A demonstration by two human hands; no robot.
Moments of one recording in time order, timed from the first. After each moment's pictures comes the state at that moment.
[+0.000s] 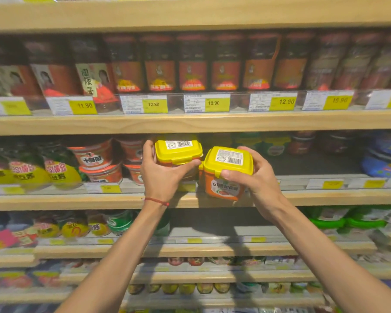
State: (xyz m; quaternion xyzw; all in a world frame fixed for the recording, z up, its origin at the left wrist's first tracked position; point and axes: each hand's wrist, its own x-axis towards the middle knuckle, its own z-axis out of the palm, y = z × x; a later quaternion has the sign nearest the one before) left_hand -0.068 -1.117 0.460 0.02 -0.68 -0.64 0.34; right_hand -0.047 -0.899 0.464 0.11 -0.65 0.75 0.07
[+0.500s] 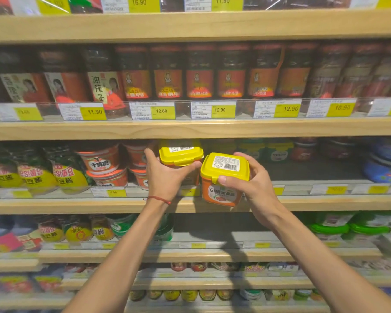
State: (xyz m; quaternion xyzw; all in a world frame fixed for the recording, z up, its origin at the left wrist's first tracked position) left_hand -0.072 -1.128 0.469 0.04 -0.74 -0.60 0.30; right_hand -0.043 -0.917 0.466 0.11 -0.65 0.74 0.07
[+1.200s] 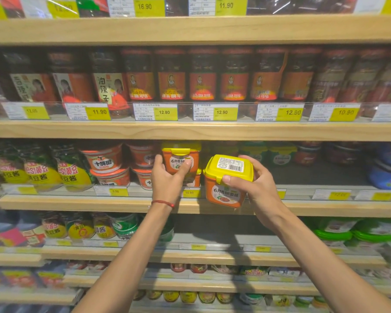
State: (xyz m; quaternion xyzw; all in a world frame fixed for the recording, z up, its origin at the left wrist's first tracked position) left_hand -0.079 -1.126 0.451 0.03 -0.69 -0.66 0.28; right_hand -0.047 -0.908 0.466 0.12 -0.64 0.76 0.04
